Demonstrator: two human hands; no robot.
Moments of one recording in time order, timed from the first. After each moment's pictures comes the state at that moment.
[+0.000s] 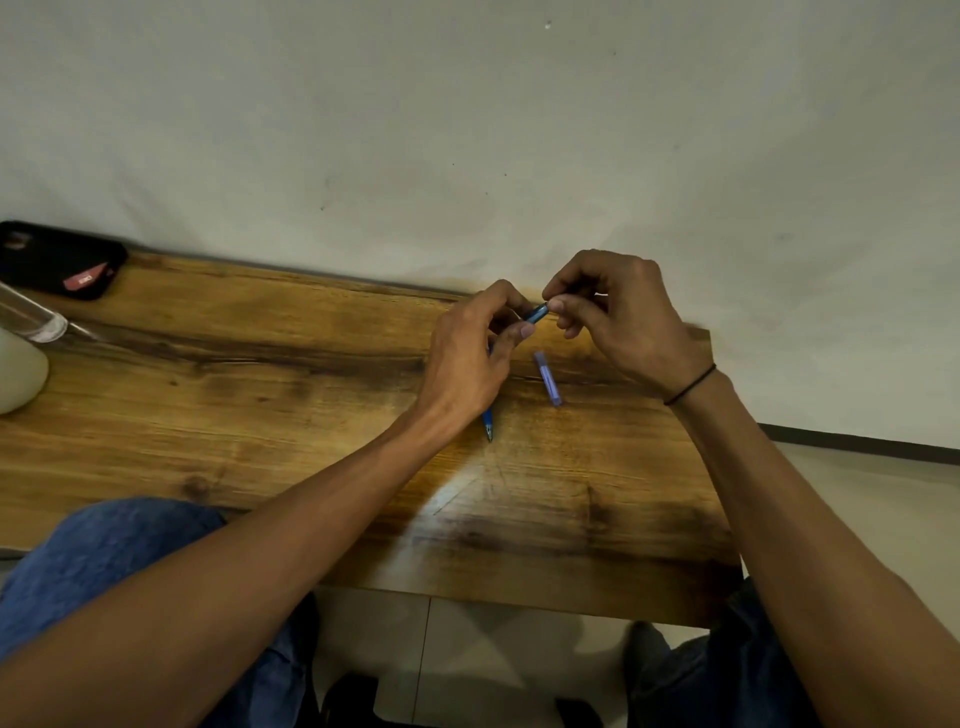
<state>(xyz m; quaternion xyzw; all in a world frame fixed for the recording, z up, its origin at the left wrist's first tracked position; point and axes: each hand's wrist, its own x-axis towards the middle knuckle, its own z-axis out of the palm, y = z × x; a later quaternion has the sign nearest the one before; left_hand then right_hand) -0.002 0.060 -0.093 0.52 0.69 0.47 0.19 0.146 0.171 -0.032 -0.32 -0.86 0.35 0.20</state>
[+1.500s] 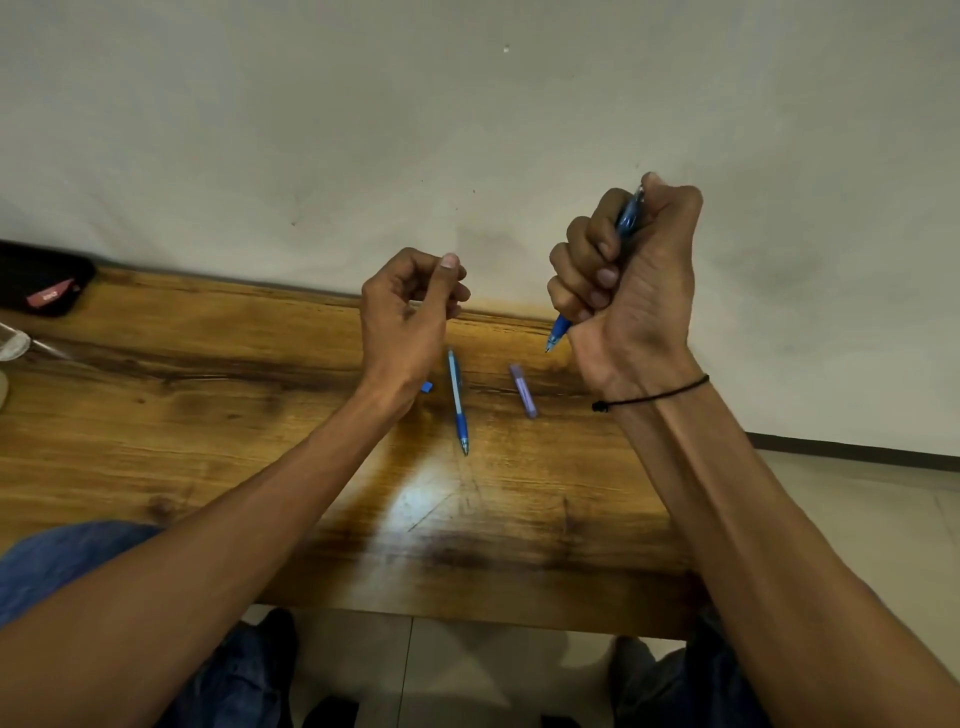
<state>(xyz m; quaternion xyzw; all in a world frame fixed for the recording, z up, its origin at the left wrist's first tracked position) -0.024 0.072 -0.066 0.31 0.63 0.66 0.26 0.119 0.135 0.037 -0.30 -0.38 0.75 0.44</state>
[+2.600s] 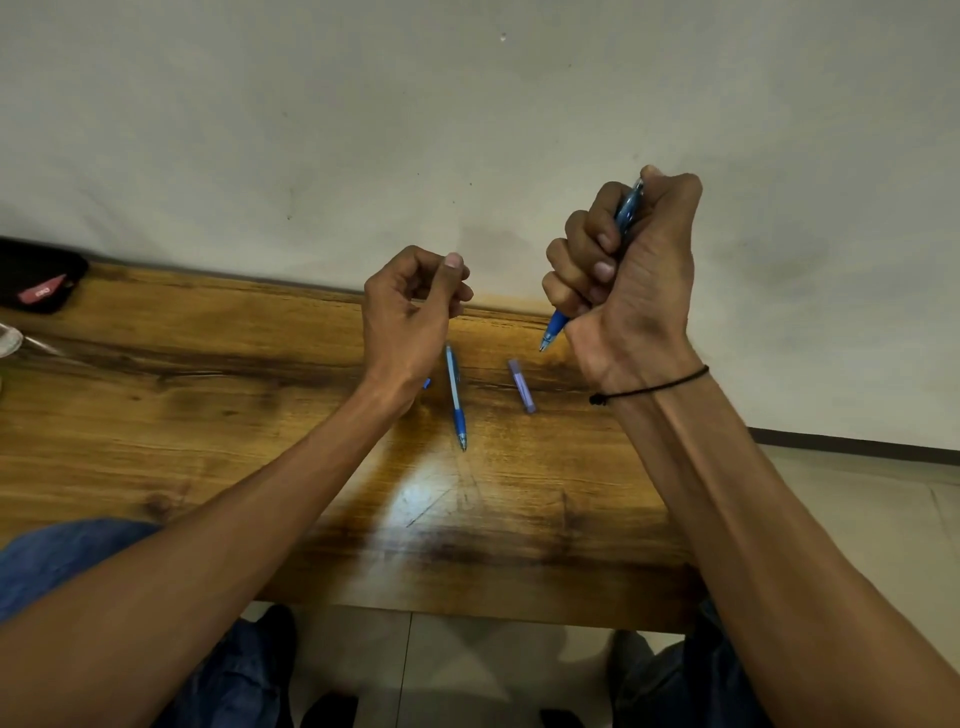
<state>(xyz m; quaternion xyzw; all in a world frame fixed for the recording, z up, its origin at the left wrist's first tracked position) -0.020 0.072 -0.067 0.32 0.64 0.65 0.26 0.119 0.135 0.041 -0.32 -0.34 0.77 0.44</state>
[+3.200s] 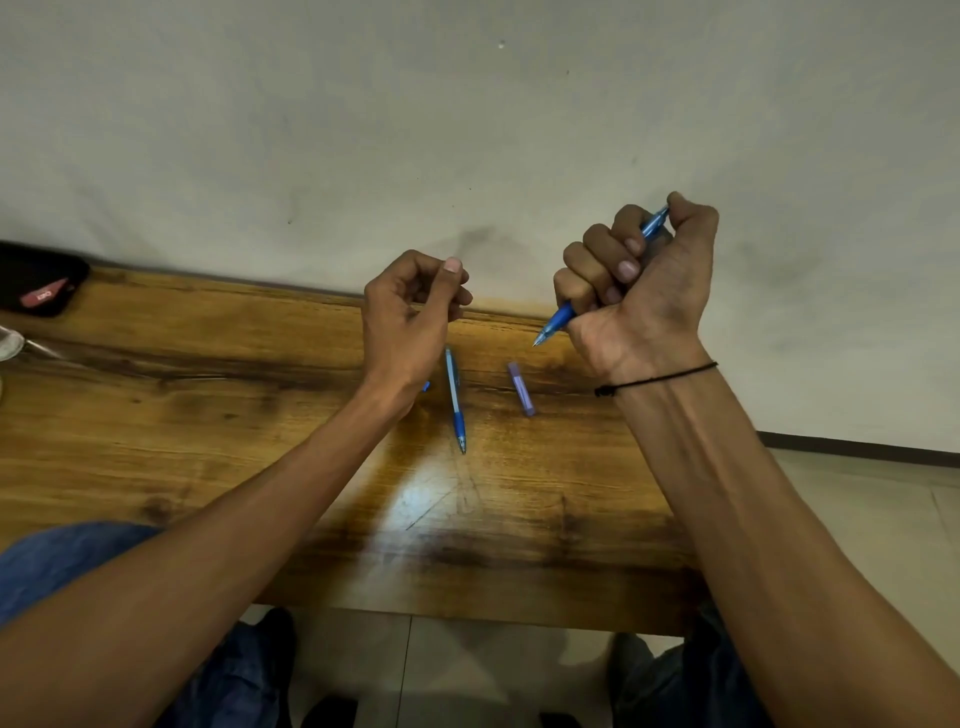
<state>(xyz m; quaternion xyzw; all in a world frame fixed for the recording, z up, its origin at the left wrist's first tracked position) -0.020 0.072 -0.067 0.32 0.63 0.66 0.27 0.127 0.149 0.032 -0.30 -0.19 0.82 0.45</state>
